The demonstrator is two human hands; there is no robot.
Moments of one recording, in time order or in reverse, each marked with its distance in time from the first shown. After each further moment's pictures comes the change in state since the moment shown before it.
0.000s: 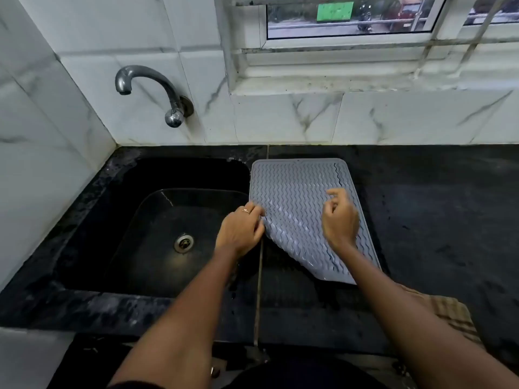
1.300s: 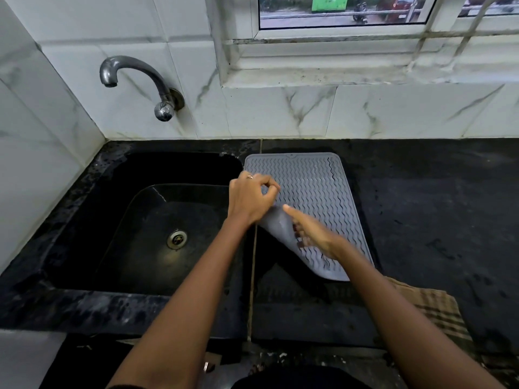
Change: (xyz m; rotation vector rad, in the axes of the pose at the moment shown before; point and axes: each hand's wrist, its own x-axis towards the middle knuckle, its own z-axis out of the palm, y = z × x) left_hand 0.052 0.039 -0.041 -0.364 0.126 -0.147; right_hand -0.015 -0.013 -0.006 0.348 -0.975 0.410
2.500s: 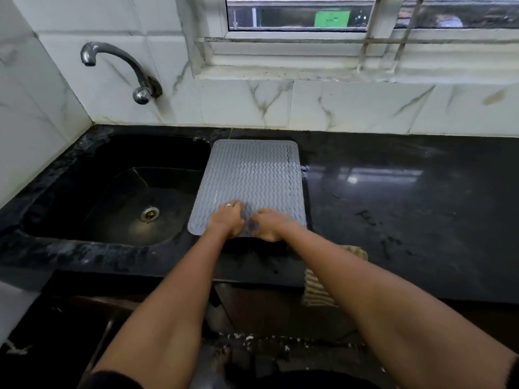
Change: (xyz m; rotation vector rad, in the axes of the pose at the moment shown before) left_hand -0.108 0.066 0.073 0.262 -0.511 -0.309; right_hand -0.062 0.057 -0.028 -1.252 -0.027 -0.185
